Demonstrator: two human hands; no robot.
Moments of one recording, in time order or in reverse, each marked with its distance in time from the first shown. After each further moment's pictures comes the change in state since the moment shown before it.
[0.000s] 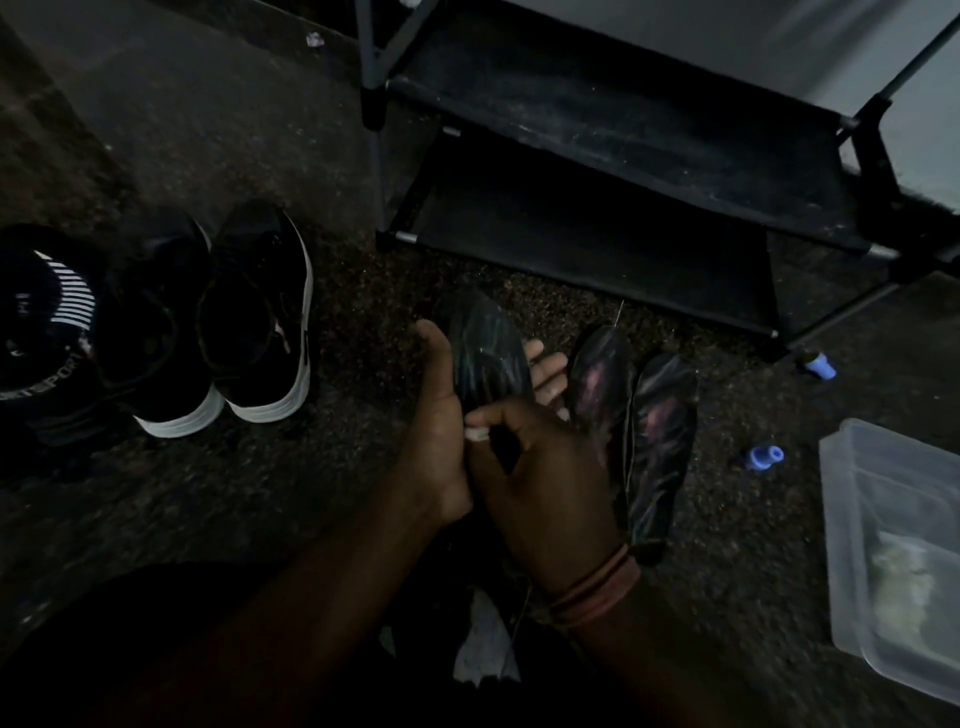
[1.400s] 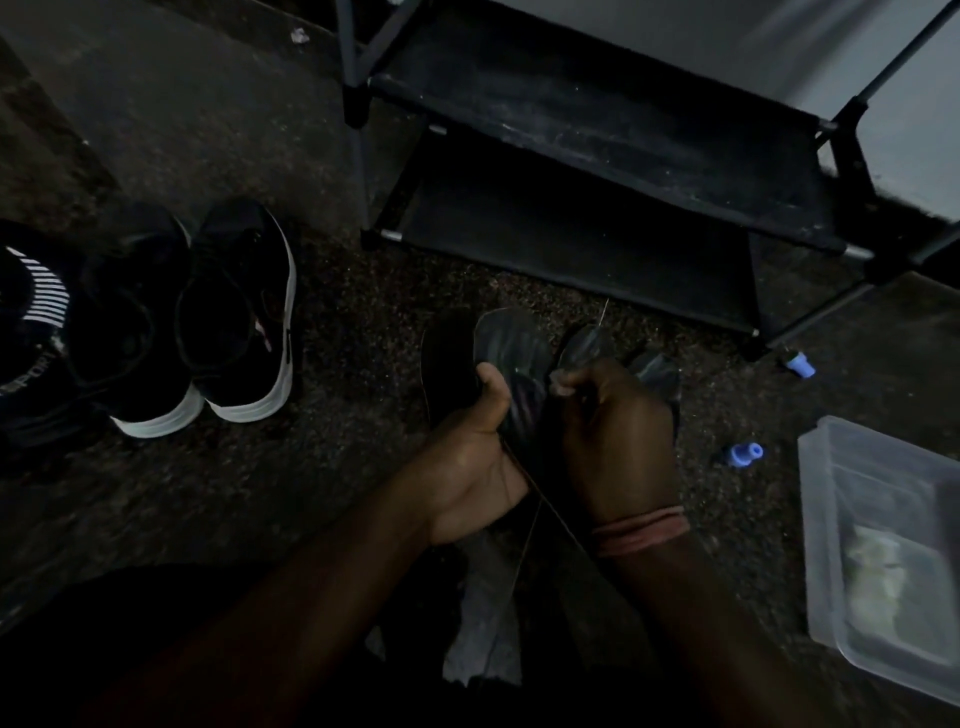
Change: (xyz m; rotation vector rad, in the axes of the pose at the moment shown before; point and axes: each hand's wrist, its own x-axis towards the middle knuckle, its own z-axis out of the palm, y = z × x) left_hand -0.006 -0.023 0.003 0.199 -0.069 -0.133; right_hand 0.022 0.046 -0.038 -0.179 0.211 0.100
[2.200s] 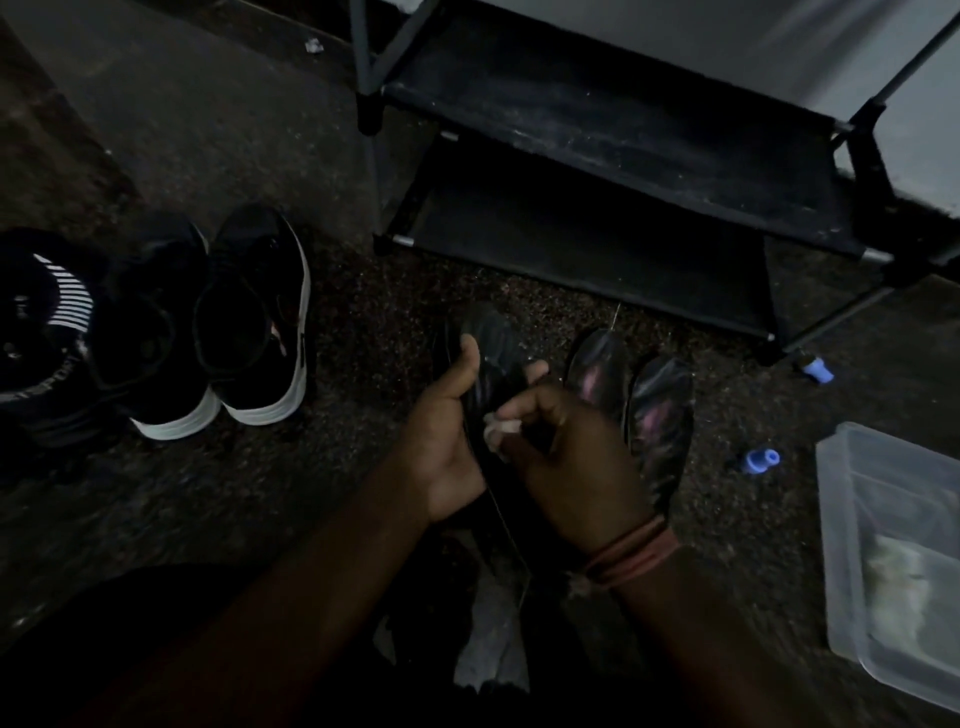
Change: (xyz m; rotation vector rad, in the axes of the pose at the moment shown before) left_hand 0.003 0.027 -0.016 -0.153 0.072 -0.022; right_hand -0.013 -0.020 0.012 0.298 -0.397 0.120
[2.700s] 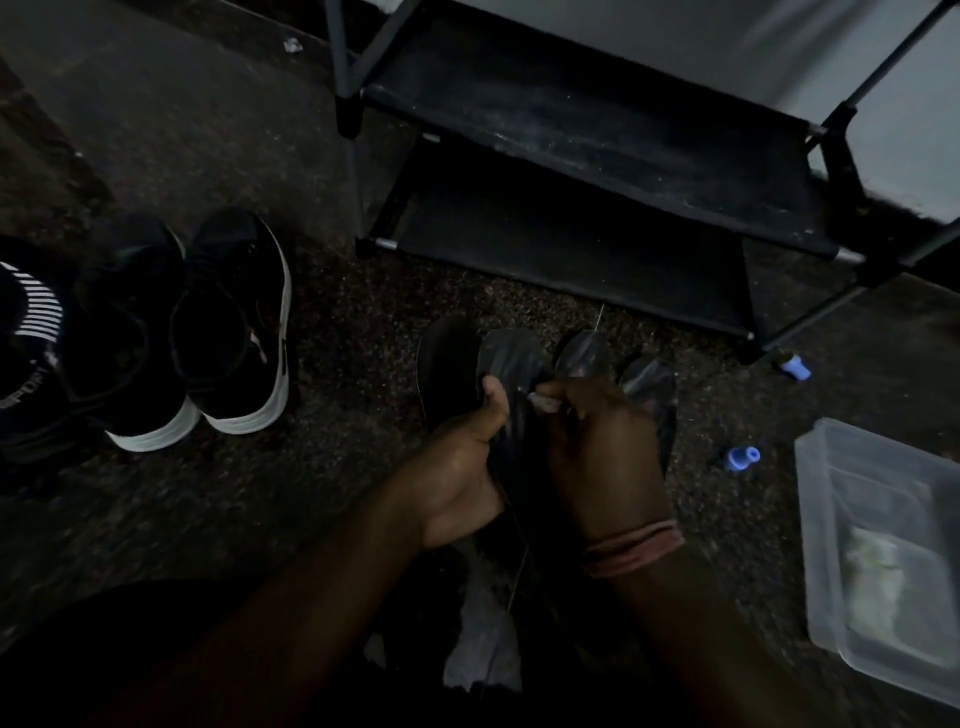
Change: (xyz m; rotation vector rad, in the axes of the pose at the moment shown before) left_hand 0.002 -0.027 0.002 0.112 -0.008 -0.065; right_hand 0.008 0.011 -0.019 -0.363 0.306 -0.157
